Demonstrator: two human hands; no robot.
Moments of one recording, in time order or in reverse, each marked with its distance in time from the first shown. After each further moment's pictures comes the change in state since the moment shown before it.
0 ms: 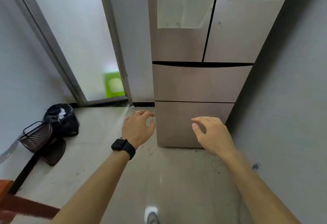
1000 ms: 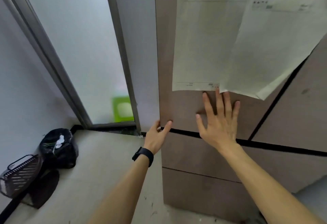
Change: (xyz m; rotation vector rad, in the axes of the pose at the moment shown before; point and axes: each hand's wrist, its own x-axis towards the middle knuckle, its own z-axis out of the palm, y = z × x) left_hand 0.443 -0.047 0.112 -0.847 -0.080 -0.434; right_hand 0.518 0.046 0.071 -0.360 0.655 -0.372
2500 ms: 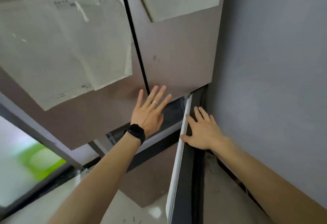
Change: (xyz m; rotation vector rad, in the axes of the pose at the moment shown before) left_hand -0.054 0.108 0.199 1.262 -0.203 1.425; right_hand -0.149 0.112 -0.167 -0.014 -1.015 0.708
